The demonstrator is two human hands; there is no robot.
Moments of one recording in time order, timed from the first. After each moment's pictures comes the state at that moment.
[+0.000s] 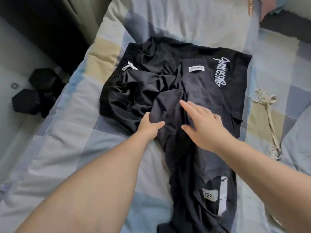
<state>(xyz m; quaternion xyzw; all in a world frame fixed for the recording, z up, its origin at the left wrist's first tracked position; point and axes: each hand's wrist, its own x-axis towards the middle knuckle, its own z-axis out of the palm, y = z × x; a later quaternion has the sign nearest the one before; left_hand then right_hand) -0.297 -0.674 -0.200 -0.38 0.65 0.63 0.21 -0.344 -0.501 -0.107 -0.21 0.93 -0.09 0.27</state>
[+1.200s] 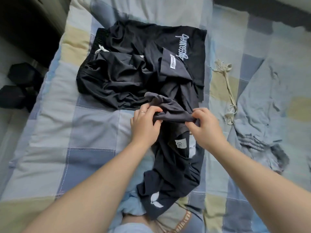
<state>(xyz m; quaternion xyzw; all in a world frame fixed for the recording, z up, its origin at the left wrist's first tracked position) -0.203 -0.595 -0.118 -0.15 0.90 0.40 0.08 -0.233 -0.411 -0.049 0.01 0.94 -0.27 0.20</state>
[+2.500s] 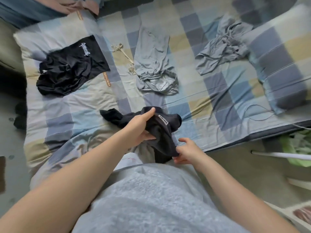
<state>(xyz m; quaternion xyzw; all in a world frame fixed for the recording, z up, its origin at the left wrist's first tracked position) 0.186 -0.205 0.225 -0.27 0.57 0.63 0.44 0.309 -0.040 0.175 0.43 0.57 -0.61 0.34</state>
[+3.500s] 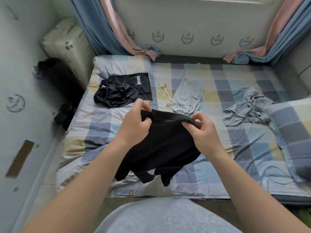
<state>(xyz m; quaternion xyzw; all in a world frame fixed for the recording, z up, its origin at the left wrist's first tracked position) 0.211 -0.416 0.380 0.03 0.86 0.51 0.01 0.229 -0.193 0.359 0.04 0.77 -0.64 0.02</state>
